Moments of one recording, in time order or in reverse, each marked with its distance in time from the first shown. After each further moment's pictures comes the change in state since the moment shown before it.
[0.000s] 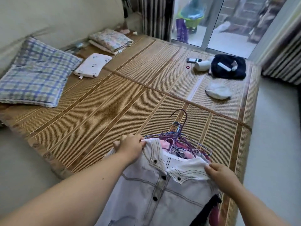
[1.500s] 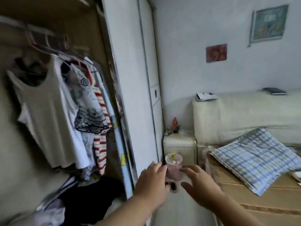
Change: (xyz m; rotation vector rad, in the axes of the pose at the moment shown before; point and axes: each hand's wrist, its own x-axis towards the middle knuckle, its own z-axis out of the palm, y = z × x) left_hand -0.409 -0.416 -0.271 0.177 0.740 -0.707; right_hand -0.321 -0.574 0.376 -0.450 -0.289 -1.725
